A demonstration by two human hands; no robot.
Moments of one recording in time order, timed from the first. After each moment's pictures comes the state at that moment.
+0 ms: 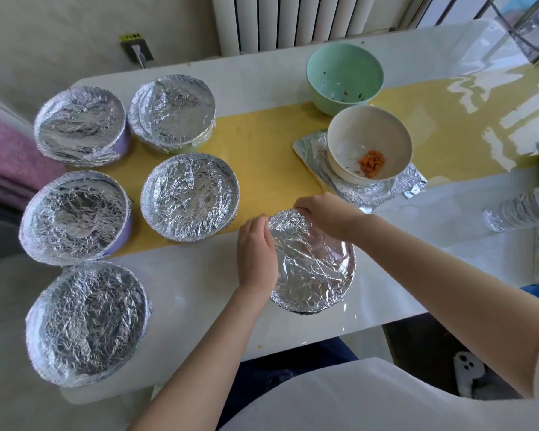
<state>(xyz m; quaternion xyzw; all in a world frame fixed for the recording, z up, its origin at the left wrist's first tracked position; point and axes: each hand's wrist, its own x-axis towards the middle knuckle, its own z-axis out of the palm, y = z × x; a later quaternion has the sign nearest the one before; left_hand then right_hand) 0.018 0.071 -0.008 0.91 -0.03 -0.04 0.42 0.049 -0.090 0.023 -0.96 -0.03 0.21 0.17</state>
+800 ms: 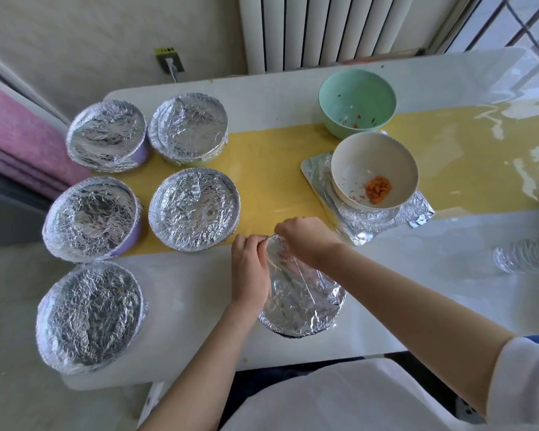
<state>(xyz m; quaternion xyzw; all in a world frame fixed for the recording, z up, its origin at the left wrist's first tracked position) 0.016 0.065 -0.002 0.92 -0.01 0.00 0.39 0.057 -0.068 0.036 -0.96 -0.17 0.21 0.08</state>
